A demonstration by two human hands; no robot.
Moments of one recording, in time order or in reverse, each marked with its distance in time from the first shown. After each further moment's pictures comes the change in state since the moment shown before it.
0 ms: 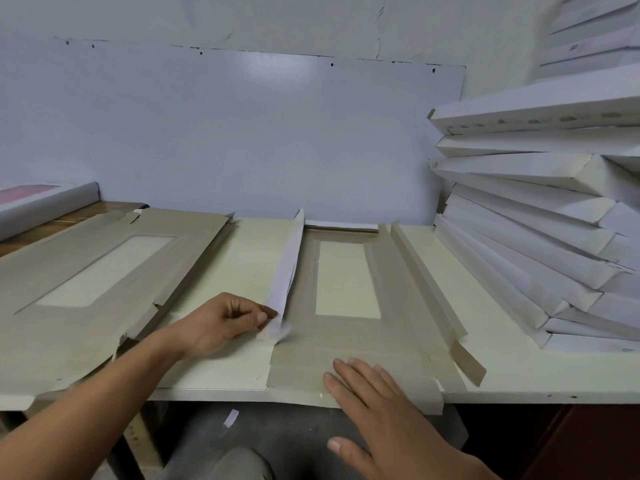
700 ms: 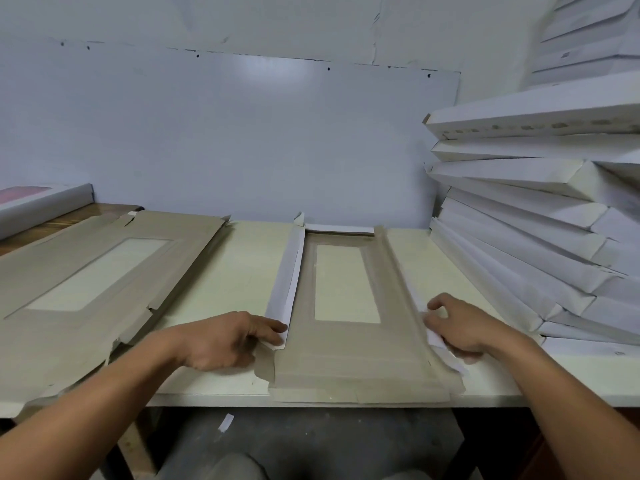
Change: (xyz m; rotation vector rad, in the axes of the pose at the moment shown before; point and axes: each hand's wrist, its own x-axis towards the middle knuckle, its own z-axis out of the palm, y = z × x) left_hand -0.003 0.029 0.007 0.511 -0.282 -0.023; right_hand 0.037 0.182 -0.018 0.717 -0.186 0.830
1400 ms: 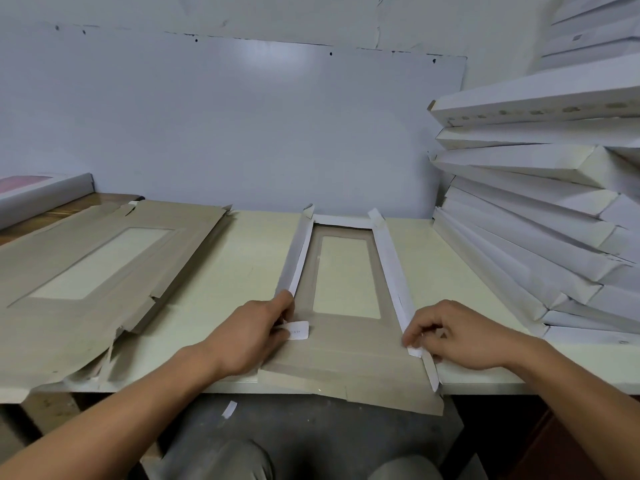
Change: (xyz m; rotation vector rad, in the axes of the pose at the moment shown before) left_hand 0.017 0.016 0.034 0.150 0.465 0.021; right_hand -0.049 -0.015 0.006 -0.063 -0.179 -0.568
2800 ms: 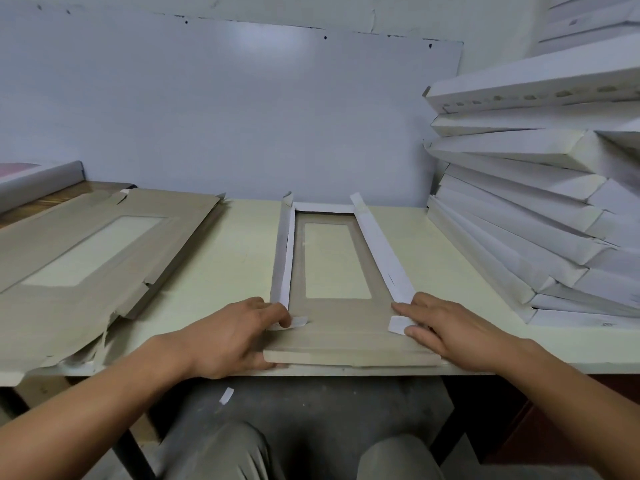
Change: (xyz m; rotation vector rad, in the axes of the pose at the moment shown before) left_hand -0.024 0.007 -0.016 0.172 -0.236 0.168; right_hand -0.006 0.031 0.023 -0.425 0.135 -0.155
